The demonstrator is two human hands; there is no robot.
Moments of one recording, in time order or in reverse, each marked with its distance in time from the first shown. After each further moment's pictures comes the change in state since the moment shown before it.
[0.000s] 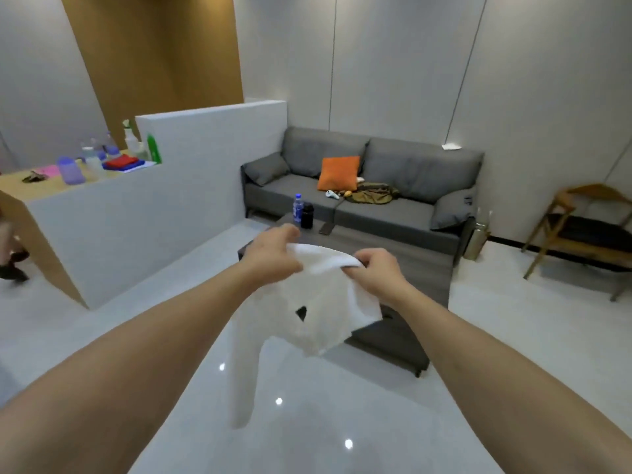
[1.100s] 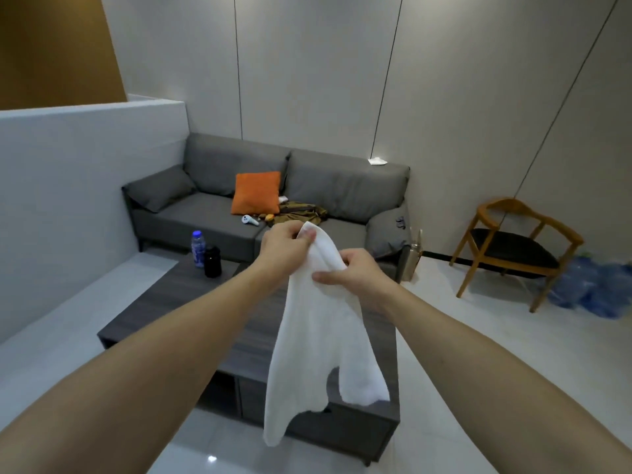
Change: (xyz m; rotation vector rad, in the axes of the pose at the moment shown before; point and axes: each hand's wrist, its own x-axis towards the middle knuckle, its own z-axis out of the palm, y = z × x) left_hand 0.460 0.175 0.171 -0.641 -0.020 0.172; right_hand 0.398 0.154 -0.174 0.153 0.003 0.121
